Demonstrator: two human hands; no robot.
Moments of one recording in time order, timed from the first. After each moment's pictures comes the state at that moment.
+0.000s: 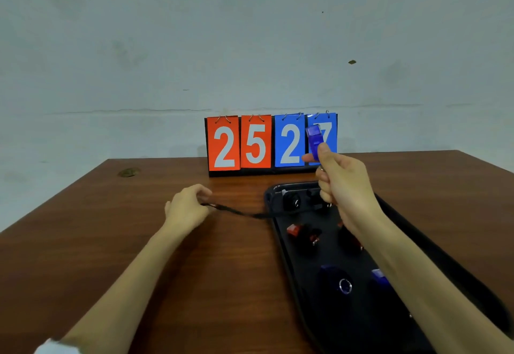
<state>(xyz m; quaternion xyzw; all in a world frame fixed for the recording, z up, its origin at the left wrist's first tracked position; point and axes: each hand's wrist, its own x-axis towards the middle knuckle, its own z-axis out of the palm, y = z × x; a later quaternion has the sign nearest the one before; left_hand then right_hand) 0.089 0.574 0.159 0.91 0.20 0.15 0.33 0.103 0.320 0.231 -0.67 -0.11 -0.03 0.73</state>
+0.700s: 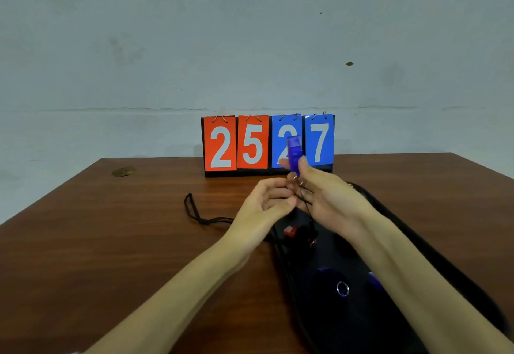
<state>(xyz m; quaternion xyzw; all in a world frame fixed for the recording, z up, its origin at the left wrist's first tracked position) 0.053 0.457 0.186 0.73 -0.07 0.08 0.68 0.110 0.322 0.220 -0.62 -0.17 0.18 0.75</state>
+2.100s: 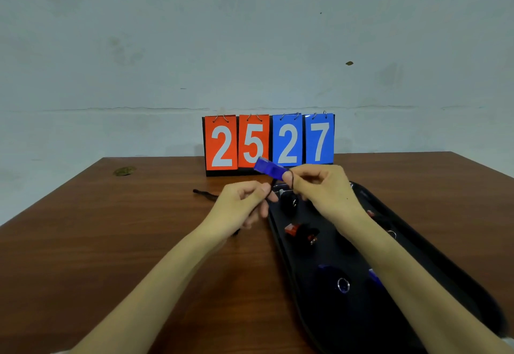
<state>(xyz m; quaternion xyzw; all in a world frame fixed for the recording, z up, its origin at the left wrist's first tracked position) 0.060 0.491 0.192 0.78 -0.08 0.09 0.62 0.105 0.326 0.217 -0.77 -0.27 -0.07 0.57</state>
